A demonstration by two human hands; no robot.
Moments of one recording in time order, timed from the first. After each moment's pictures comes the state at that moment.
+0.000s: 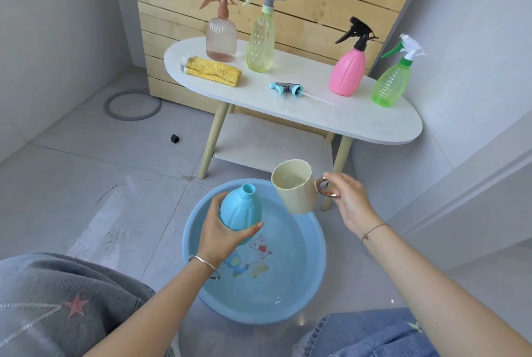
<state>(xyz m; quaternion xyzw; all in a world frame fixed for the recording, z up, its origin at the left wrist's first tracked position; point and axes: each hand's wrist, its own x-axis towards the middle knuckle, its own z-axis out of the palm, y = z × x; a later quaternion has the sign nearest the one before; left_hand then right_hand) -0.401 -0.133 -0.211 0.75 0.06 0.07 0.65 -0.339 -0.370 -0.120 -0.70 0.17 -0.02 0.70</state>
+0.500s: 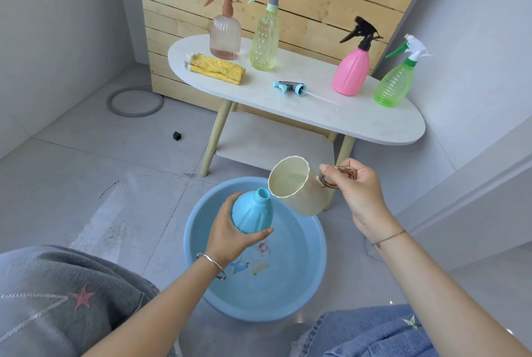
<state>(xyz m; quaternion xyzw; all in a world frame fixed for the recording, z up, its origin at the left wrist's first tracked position) -0.402 -0.141 -0.219 0.77 0.03 0.05 0.63 -0.373 -0.343 -0.064 -0.77 0.05 -0.08 0.64</state>
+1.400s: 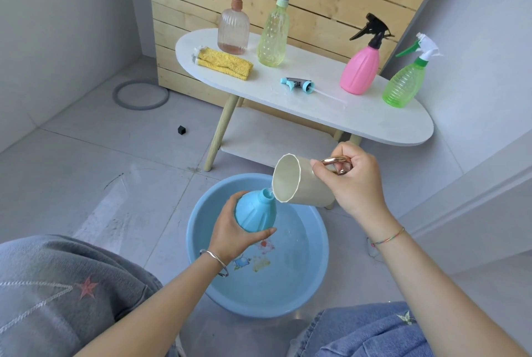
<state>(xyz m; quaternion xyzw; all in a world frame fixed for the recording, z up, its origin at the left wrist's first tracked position) -0.402 -0.140 -0.229 0.78 0.03 0.04 0.62 -0.375 -0.320 -0.047 -0.86 -0.09 -0.19 0.46</state>
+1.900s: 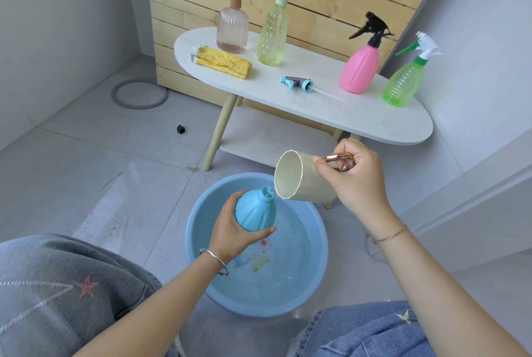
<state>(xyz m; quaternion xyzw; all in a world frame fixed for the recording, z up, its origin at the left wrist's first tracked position) -0.401 -0.142 -0.228 0.77 0.03 0.04 0.63 -0.373 -0.323 -0.045 -0.86 -0.11 -0.21 0.44</state>
